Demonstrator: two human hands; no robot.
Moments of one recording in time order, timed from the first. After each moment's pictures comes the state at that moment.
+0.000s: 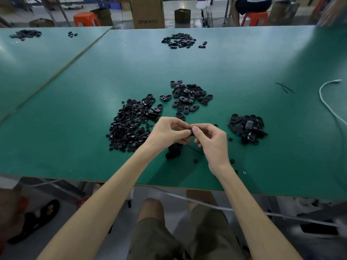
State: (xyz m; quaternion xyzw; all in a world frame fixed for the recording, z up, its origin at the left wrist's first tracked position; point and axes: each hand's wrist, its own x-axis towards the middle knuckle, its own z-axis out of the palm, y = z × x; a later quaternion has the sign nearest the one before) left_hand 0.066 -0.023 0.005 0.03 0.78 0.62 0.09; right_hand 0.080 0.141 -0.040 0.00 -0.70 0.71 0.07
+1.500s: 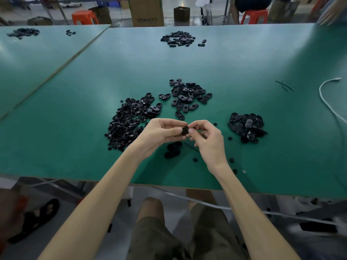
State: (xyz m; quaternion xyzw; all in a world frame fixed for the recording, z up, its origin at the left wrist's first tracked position) left_hand 0.060 -0.044 -0.008 0.02 0.65 0.75 0.16; right_hand 0.083 0.137 -0.035 0.03 -0.74 0.67 0.07
